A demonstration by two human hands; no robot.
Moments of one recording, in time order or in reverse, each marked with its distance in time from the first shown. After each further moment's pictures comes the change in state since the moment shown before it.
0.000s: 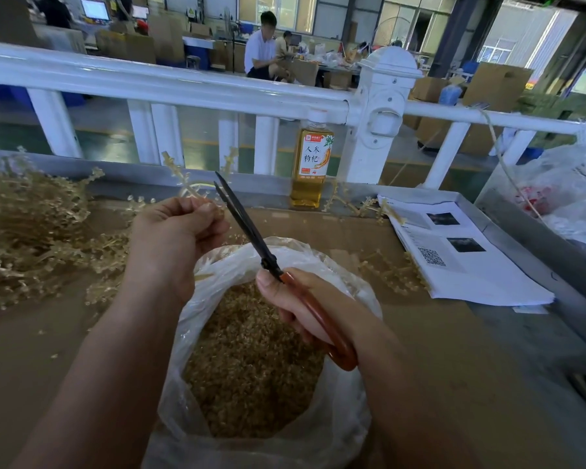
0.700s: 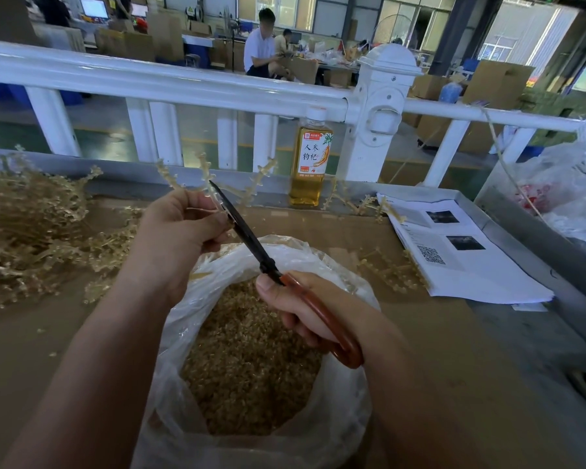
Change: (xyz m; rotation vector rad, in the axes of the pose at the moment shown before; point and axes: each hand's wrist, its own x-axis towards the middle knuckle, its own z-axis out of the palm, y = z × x) left_hand 0.000 0.000 -0.002 0.203 -0.132 0.060; right_hand -0.006 -0.008 -0.006 -0.019 -0.112 0.074
